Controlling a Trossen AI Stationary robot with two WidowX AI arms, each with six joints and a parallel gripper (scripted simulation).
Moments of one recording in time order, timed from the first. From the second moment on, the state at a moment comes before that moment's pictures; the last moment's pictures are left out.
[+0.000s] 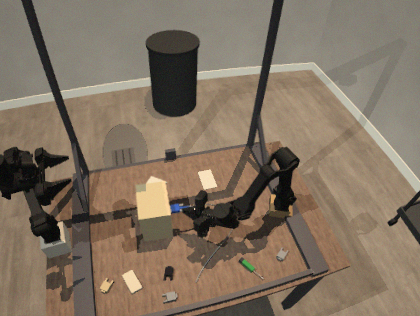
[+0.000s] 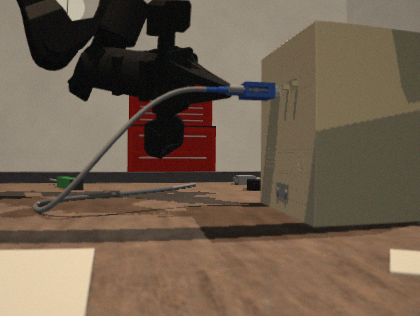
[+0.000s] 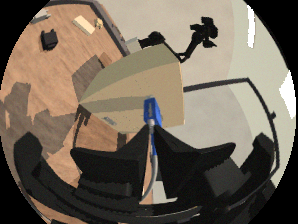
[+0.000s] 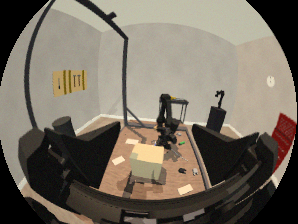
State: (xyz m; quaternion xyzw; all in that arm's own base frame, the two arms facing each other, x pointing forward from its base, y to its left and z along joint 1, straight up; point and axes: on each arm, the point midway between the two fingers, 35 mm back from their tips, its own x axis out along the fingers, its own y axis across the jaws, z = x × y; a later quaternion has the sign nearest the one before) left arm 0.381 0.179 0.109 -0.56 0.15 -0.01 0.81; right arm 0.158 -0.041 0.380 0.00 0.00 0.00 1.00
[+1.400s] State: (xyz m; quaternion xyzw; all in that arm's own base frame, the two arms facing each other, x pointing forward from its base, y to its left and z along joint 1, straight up) left arm 0.380 0.181 0.102 -0.69 0.09 -0.07 0.72; right arm 0.158 -0.041 0.380 0.00 0.00 0.00 1.00
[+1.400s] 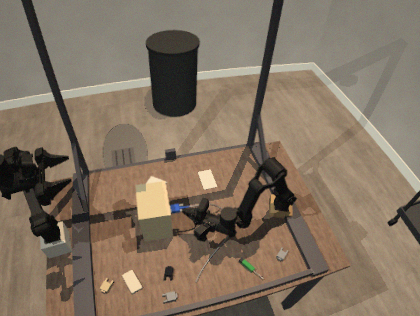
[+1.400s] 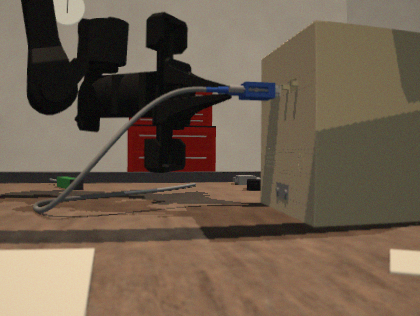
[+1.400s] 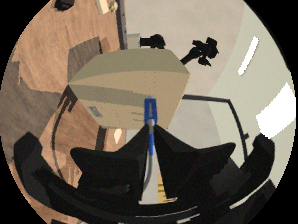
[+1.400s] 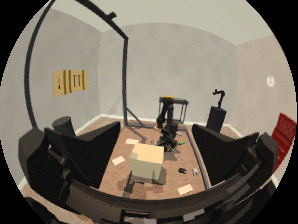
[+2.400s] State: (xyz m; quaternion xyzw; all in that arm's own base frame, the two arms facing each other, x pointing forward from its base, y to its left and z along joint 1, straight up) left arm 0.381 0.181 0.101 -0.70 0.08 -0.08 0.71; right arm 0.158 -0.041 0.380 0.00 0.00 0.00 1.00
